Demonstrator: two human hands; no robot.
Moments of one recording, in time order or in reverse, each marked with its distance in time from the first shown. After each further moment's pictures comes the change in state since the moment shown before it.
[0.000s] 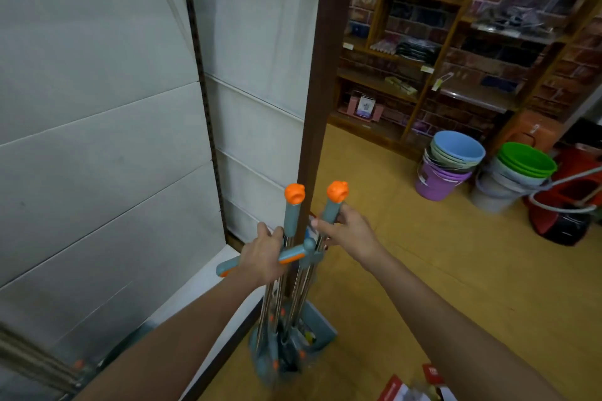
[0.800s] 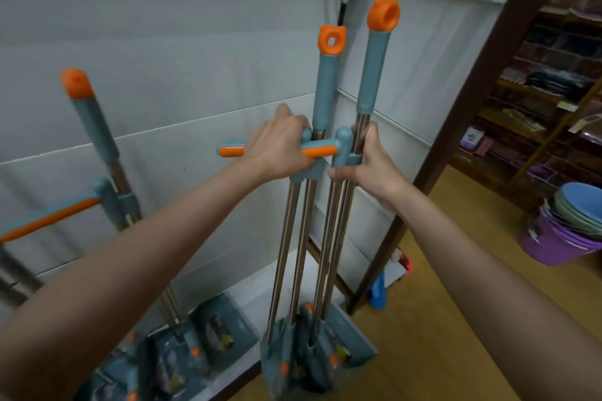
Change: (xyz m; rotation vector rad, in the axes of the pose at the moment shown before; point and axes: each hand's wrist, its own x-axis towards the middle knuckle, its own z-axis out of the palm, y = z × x) left_hand -0.071 -0.098 -0.231 0.005 0.488 -0.123; right_hand 0.033 -0.174 0.126 0.017 -0.272 -0.410
